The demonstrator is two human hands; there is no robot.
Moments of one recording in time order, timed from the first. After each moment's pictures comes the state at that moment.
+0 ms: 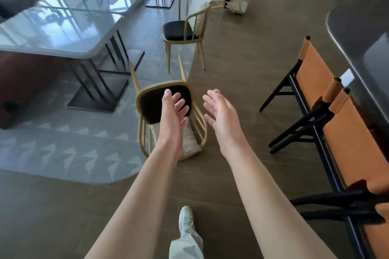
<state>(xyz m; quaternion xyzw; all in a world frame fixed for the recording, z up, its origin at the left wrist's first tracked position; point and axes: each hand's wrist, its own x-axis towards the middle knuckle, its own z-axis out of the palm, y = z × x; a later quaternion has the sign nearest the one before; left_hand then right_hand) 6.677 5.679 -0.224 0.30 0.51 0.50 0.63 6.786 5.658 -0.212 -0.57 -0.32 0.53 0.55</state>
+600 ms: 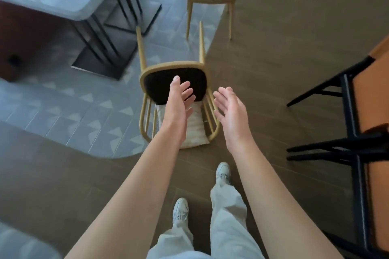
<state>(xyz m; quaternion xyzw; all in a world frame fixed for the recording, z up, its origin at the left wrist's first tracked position) 6.718 5.921 -0.313 0.22 0.60 0.45 0.62 6.836 5.904 -0.318 -0.61 -0.27 0.59 0.46</state>
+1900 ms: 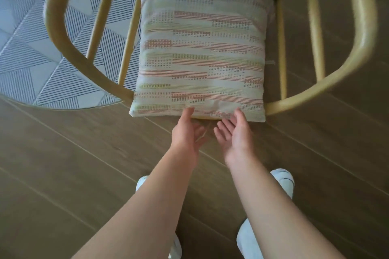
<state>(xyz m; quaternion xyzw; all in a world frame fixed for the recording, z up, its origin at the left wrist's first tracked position) 6.670 5.962 -1.082 -0.18 0.66 0.37 0.63 6.771 5.977 -1.084 -0.69 0.06 0.64 0.33</state>
